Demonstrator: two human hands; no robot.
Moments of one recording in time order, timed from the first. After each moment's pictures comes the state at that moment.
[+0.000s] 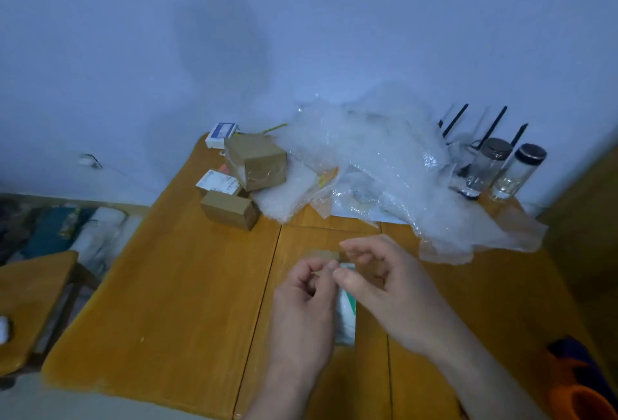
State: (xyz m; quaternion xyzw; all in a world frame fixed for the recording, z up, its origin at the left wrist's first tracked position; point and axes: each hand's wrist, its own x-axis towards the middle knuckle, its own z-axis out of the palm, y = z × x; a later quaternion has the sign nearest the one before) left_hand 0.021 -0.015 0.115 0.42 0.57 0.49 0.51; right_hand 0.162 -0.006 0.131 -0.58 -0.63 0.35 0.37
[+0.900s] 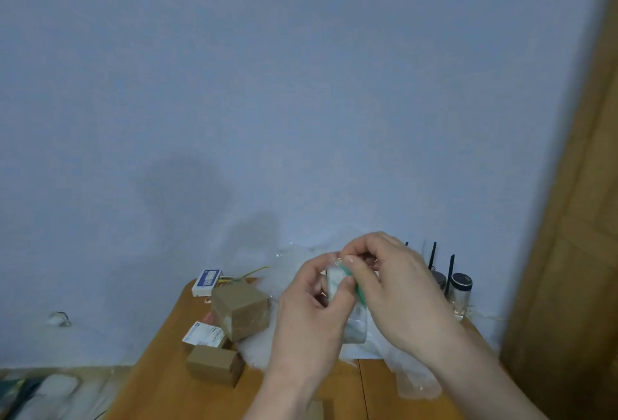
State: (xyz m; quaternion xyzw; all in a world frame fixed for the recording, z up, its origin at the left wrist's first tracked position) left_hand 0.049 0.011 0.354 0.62 0.38 0.55 0.41; right_hand 0.178 -0.011 0.395 -0.59 -0.67 0.06 0.45
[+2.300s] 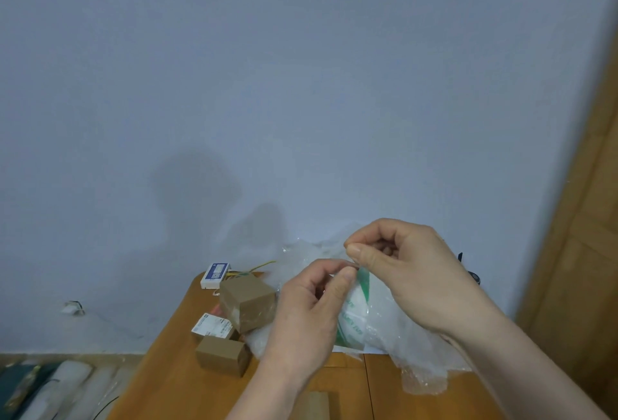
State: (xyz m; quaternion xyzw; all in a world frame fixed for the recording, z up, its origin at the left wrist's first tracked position) left_hand 0.035 0.013 0.355 0.61 0.34 0.53 0.48; right_hand 0.183 -0.021 0.424 -0.55 -0.63 0.24 0.49
